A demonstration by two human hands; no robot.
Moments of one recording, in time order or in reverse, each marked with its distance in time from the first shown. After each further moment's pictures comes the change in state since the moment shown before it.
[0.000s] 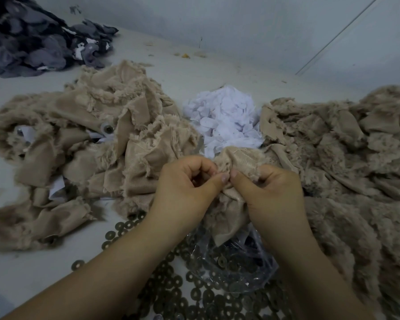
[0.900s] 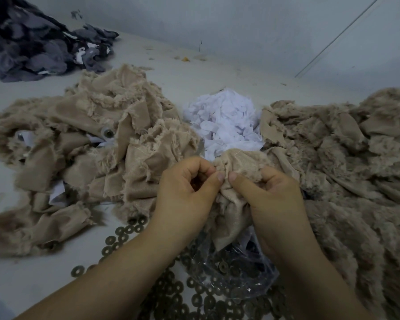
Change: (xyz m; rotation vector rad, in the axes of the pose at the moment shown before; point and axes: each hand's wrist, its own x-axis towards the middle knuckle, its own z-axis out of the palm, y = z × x) left_hand -0.001 0.002 0.003 0.029 0.068 0.018; right_hand -0.001 0.000 0.001 0.204 -0.057 0.131
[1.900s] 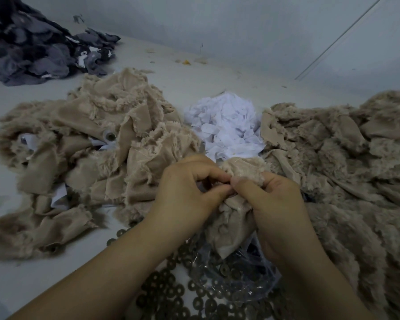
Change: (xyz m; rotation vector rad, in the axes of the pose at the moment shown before) left_hand 0.011 0.009 -0.008 0.277 -0.094 0.269; right_hand 0.002 0.001 -0.001 0.046 -0.023 0.080
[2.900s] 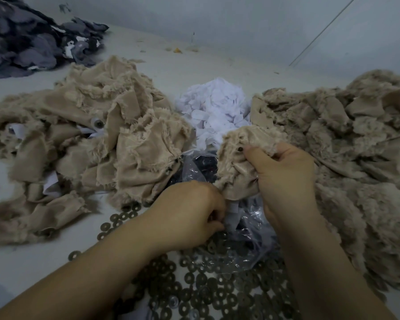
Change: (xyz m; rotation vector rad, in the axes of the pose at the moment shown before) left_hand -0.021 -0.002 0.004 0.562 -0.733 0.147; right_hand 0.012 -0.007 -0.011 0.008 0.248 -0.188
